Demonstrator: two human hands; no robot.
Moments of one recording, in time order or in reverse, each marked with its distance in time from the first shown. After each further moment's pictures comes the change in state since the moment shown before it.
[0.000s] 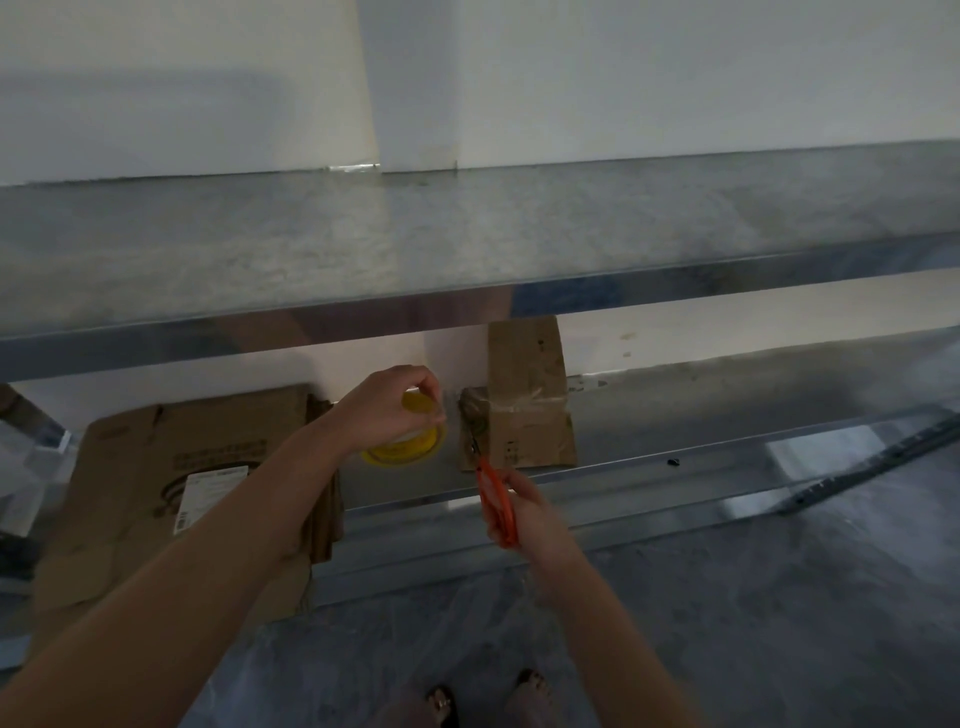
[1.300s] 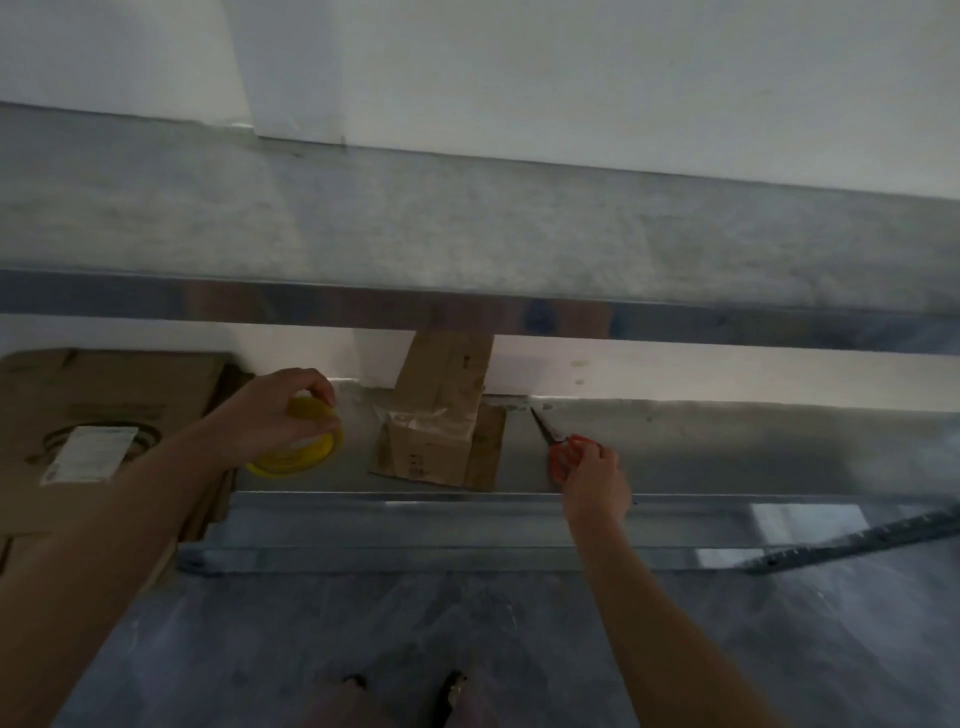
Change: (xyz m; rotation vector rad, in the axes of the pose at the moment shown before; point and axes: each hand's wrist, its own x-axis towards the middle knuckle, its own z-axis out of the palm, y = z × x) left_hand -0.004 0.013 0.030 -0.021 0.135 -0.265; right_hand 0.121 -0.050 -0.214 -1.257 0.574 -0.202
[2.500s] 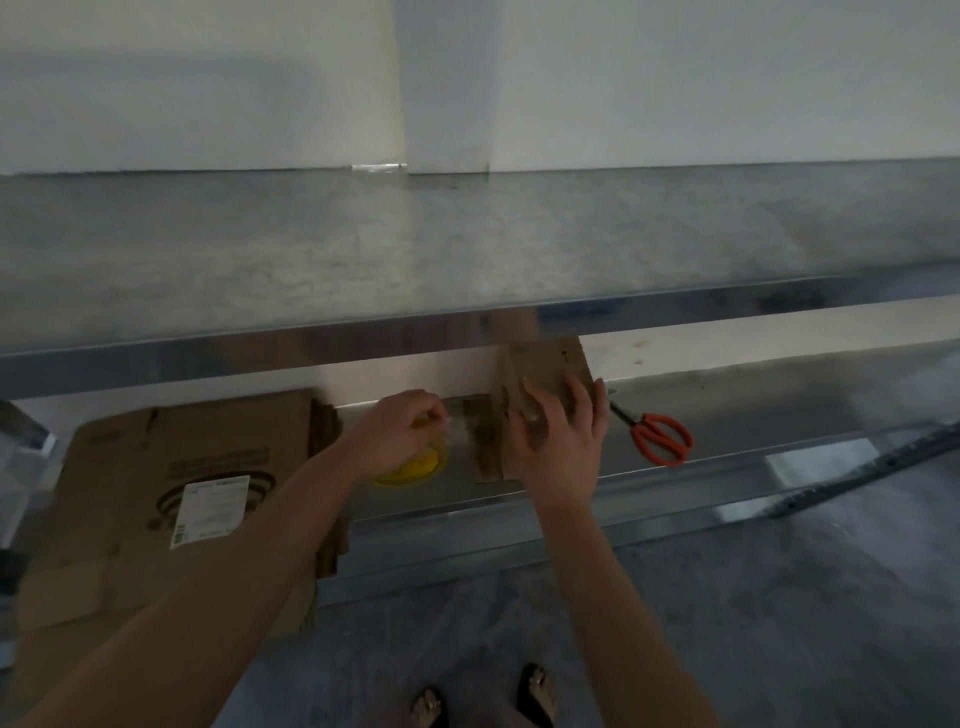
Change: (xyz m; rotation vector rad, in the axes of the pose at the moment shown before) left_hand 0.012 -0.028 -0.021 0.052 -0.162 0.211; right_hand -0.130 -0.192 0.004 0.389 0.582 -0.326
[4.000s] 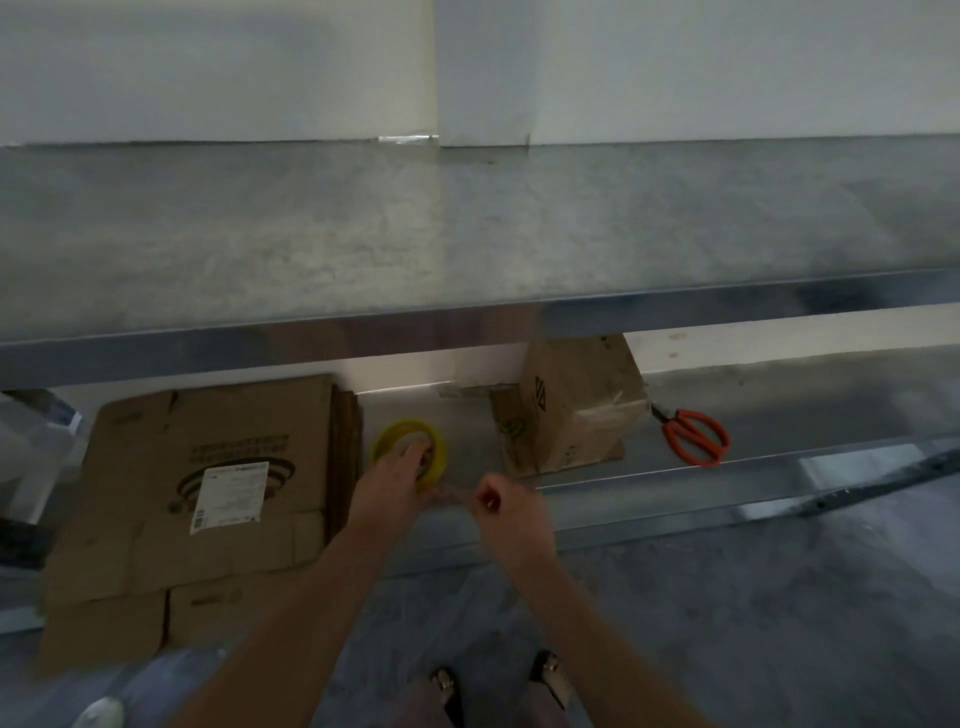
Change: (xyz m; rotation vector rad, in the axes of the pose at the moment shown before) left_hand -0.027 -0.086 0.090 0.185 0.138 -0.173; right_hand -0.075 -0.012 0.047 0.128 -0.685 0.251
